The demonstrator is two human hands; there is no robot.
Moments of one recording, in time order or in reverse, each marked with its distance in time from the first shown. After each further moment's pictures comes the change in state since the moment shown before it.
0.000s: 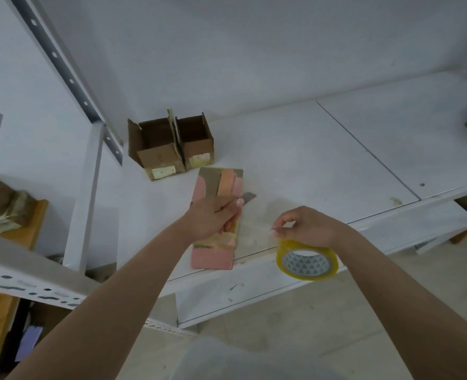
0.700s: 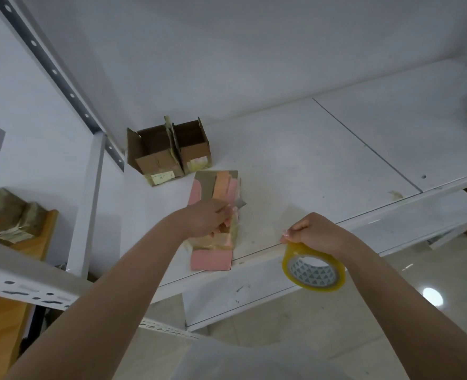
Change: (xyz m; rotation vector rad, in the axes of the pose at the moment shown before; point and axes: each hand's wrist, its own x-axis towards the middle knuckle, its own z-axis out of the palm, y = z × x) left_hand 0.000 0.037 -0.011 0.182 -0.209 -0.314; right_hand -0.020 0.018 0.006 0.242 0.025 0.106
